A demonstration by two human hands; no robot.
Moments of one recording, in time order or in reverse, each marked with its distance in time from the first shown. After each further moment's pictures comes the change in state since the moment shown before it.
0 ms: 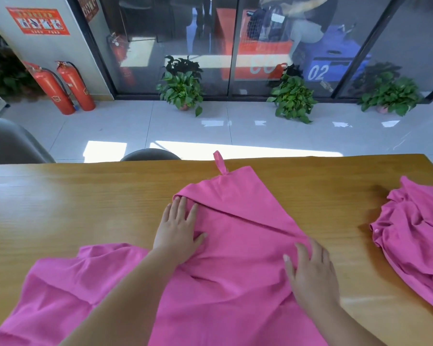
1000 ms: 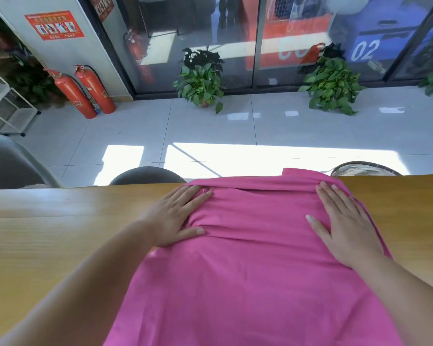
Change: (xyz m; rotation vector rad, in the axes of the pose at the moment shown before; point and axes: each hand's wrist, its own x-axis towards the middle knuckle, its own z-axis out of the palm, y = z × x) left_hand 0.173 -0.085 -0.012 0.057 -0.042 0.390; right_hand 0.270 0.022 -0.002 0.006 0.055 -0.305
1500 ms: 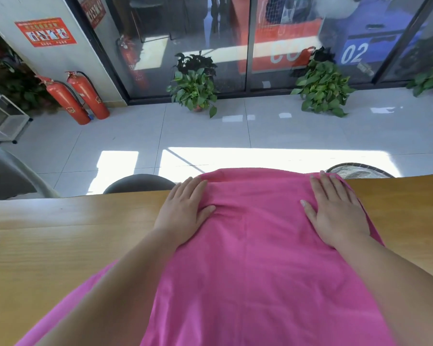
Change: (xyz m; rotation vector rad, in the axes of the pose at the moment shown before) left_hand 0.038 0.042 -0.011 -0.102 0.202 -0.326; right_hand 0.039 0.002 -0.007 -0.156 0.053 0.106
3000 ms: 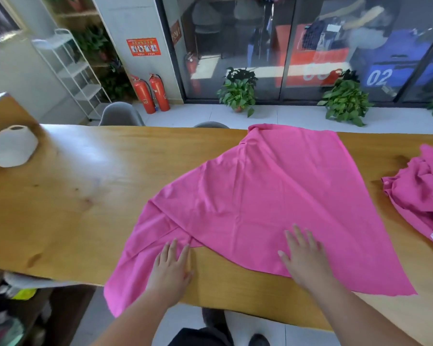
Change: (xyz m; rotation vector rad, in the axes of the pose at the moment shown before) left_hand -0.608 0.099 -0.001 -0.007 -0.320 -0.433; right_hand -0.500 -0.102 -0.057 0.096 -0.348 -0.162
